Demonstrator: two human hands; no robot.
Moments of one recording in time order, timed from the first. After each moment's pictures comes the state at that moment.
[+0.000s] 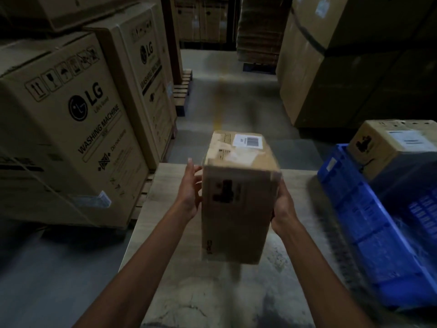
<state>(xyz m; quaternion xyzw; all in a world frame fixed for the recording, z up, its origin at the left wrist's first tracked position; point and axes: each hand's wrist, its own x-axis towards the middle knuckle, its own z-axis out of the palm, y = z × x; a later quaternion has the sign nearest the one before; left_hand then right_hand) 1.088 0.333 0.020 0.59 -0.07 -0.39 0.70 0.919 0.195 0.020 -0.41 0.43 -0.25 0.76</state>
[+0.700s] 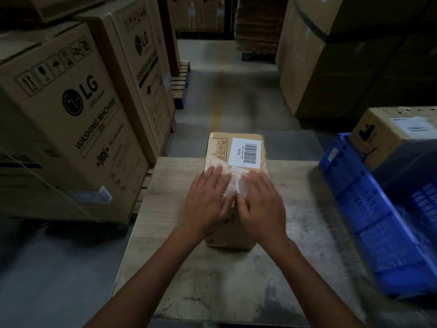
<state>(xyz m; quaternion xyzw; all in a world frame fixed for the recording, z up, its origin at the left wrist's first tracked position) 1.034 0.353 0.017 0.82 -0.52 0.05 0.24 0.908 0.256 0.023 -0.91 0.30 -0.24 0.16</state>
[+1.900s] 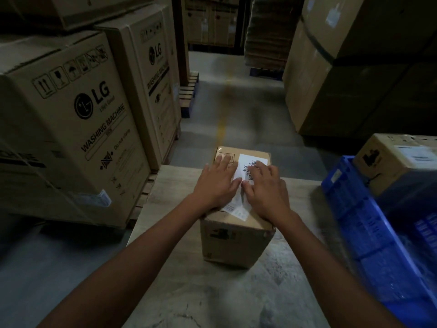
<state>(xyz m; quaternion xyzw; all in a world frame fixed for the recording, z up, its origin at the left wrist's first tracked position) 1.088 0.281 0.039 0.86 -0.49 -0.07 0.12 0.961 0.181 0.047 -0.94 0.31 -0.11 0.11</state>
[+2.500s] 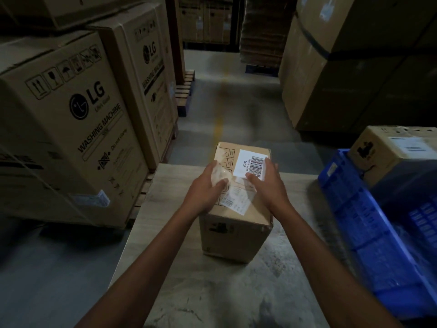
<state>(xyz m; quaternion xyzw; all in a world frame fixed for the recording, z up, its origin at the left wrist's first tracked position) 1.073 0.315 0.037 0.83 -0.30 -0.22 0.42 0.956 0.171 0.035 -0.79 0.42 -0.17 0.42</state>
